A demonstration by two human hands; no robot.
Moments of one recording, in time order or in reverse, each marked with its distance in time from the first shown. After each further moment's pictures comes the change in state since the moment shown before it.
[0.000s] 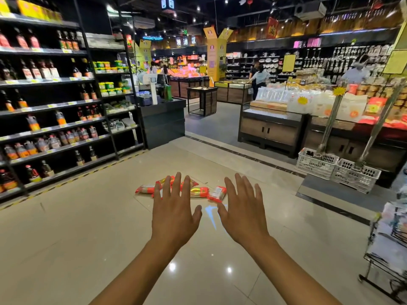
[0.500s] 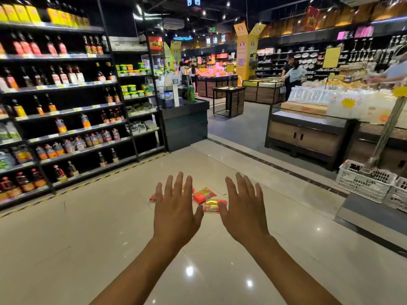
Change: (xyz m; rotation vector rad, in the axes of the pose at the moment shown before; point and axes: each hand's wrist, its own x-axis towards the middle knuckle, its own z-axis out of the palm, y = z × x) left_hand 0.206 0.033 0.092 0.060 -0.073 -0.134; right_hand 0.241 0.068 0.098 -0.010 0.107 -0.138
